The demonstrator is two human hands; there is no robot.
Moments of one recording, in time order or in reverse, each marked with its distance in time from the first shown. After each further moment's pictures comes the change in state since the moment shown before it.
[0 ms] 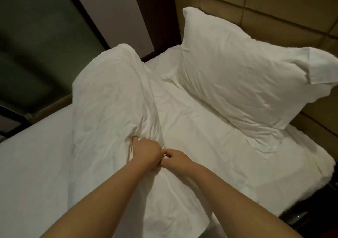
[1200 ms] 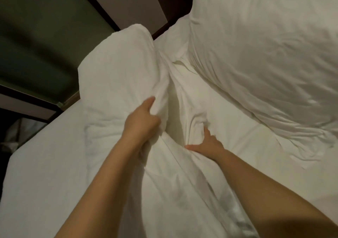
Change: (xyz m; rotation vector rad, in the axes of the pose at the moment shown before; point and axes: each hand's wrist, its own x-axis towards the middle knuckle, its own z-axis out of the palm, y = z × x) left_hand 0.057 0.004 -0.103 -0.985 0.149 -0.300; right_hand 0.118 0.073 -0.107 -0.256 0.096 0.271
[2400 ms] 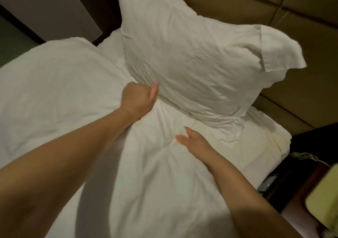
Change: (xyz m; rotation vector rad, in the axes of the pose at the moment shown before) left_hand 0.063 0.093 0.096 0.338 0.245 0.957; right_hand -0.127 0.017 -0.086 0.625 0.203 -0.142
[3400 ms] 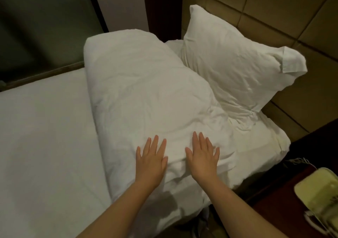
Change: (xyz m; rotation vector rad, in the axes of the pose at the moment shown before) left_hand -0.428 0.034 -0.040 -0.052 -0.372 -0.440; right_hand -0.177 0.141 0.152 -1.196 0.396 -0.237
